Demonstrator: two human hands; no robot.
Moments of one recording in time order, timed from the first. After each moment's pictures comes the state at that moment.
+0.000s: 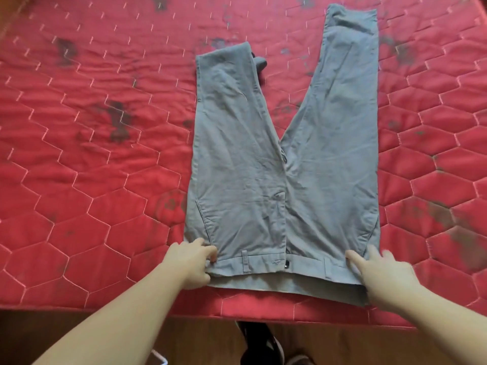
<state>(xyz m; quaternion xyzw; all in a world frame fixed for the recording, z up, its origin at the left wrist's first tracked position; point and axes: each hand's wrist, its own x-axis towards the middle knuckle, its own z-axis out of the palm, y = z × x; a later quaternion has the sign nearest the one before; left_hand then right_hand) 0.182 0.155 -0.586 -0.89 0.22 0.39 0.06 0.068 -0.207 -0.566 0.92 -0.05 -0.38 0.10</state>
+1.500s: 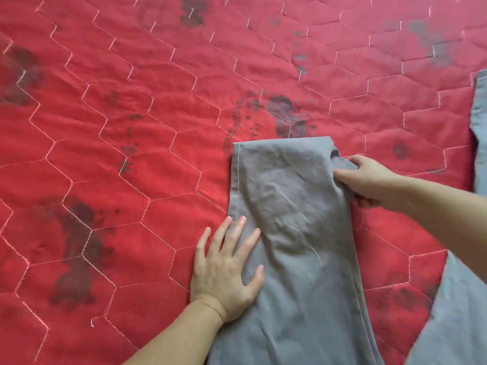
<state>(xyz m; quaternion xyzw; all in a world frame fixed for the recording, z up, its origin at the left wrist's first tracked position) 0.578 0.109 -0.685 -0.98 0.14 0.06 -0.14 0.722 -0.160 -0.620 0.84 -0.30 -0.27 -0.37</state>
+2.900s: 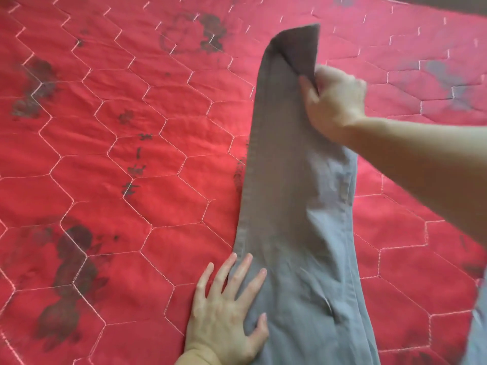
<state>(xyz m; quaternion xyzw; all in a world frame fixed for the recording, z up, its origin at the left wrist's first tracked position) 0.581 0.109 -0.695 -0.97 0.15 -0.01 -0.18 0.877 -0.079 -0.580 0.97 0.03 0.15 -0.19</state>
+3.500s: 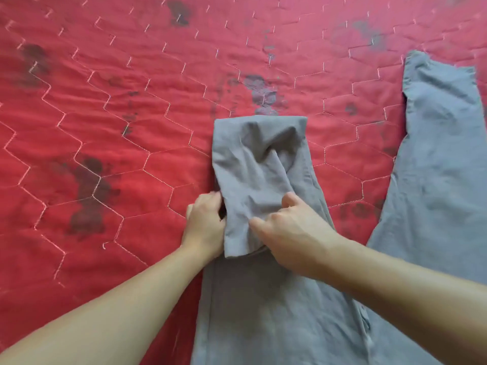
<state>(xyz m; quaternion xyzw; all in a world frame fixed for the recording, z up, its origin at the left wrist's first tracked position) 0.532 0.112 -0.647 -0.87 -0.07 0.12 -0.47 0.505 -0.050 -0.561 0.93 0.33 -0.17 0.06</state>
